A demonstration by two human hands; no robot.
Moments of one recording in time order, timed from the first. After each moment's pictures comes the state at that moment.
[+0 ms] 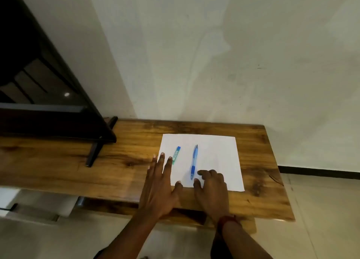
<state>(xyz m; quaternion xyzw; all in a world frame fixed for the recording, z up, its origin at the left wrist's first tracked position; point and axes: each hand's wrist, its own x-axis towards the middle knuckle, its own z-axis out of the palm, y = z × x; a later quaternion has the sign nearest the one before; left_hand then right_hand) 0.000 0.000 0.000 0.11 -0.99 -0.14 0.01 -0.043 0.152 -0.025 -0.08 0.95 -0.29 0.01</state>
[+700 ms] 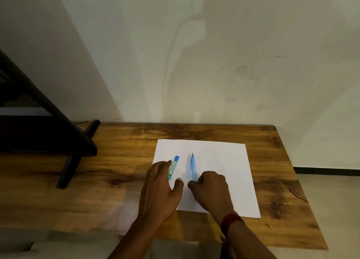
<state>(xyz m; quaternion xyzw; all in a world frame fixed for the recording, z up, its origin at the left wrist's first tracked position) -0.061 -0.011 -0.022 0.17 -0.94 -0.30 0.05 -0.108 0.116 -0.030 0.04 0.92 -0.36 0.16</state>
